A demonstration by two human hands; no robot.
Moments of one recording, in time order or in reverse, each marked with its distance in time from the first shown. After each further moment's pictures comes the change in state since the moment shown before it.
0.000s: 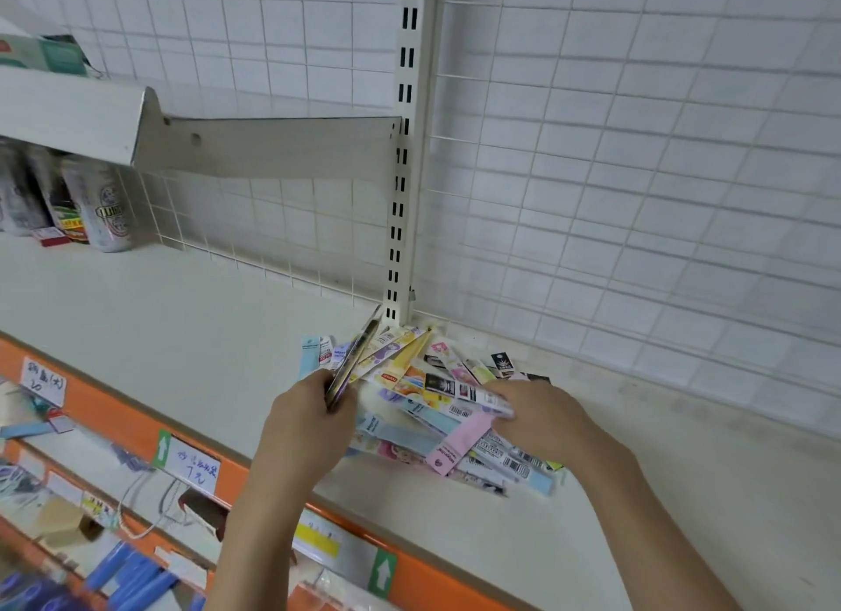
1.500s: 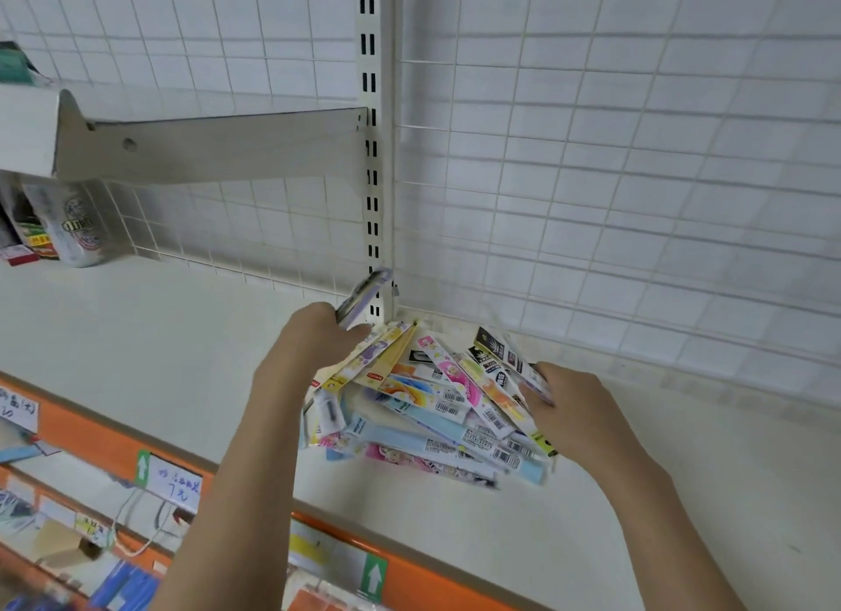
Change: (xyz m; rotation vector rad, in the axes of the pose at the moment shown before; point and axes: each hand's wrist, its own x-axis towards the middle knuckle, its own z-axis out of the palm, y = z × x) left_hand 0.097 0.033 0.007 0.271 -0.177 0.048; right_hand -0.023 0.028 0.000 0.176 0.319 0.187
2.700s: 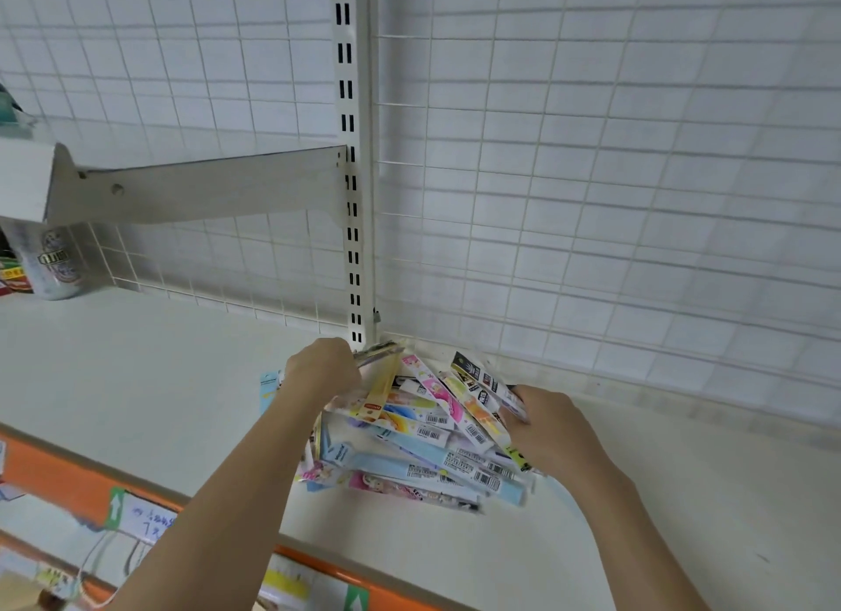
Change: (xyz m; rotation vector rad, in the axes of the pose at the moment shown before) left_hand 0.019 0.018 0.030 0.410 -0.082 0.012; right_hand 0.005 0.003 0.002 -0.005 -0.077 0.070
